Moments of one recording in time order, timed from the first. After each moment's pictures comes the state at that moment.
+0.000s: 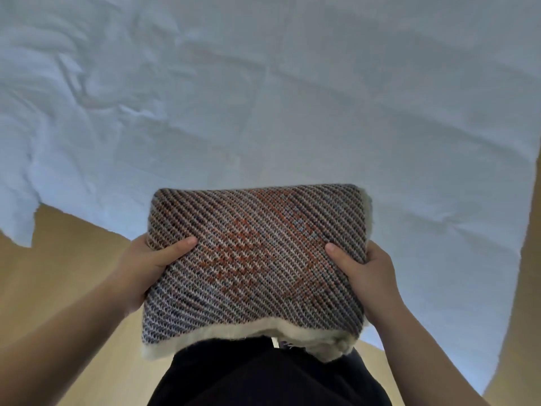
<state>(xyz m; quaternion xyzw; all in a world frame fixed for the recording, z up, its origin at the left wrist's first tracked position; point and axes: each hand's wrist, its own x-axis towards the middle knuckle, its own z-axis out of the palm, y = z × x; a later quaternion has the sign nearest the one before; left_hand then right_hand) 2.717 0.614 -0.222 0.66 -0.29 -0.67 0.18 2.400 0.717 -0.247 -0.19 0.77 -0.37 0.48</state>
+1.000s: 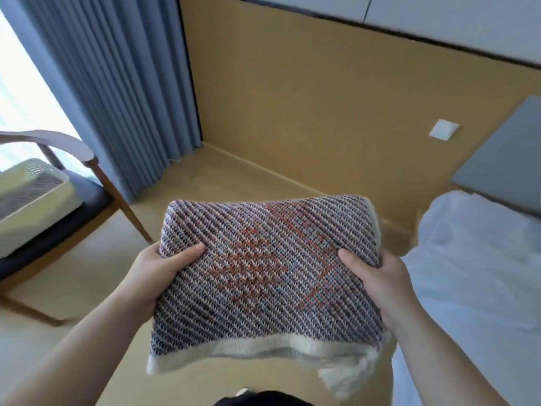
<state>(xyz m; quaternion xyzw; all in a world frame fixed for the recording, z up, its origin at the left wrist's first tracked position) 3.097 1.169 -0.062 0.65 0.16 -0.17 0.72 3.034 0.828 -0.054 -0.75 0.26 -0.03 0.60</state>
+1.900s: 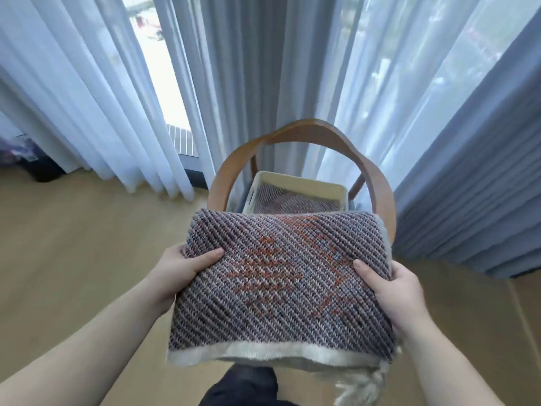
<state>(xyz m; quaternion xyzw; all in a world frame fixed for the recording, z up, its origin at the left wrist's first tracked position) 3.287 1.624 -0.130 0.46 0.57 0.21 0.65 3.590 1.444 -0.149 -0.77 -0.18 0.34 0.51</state>
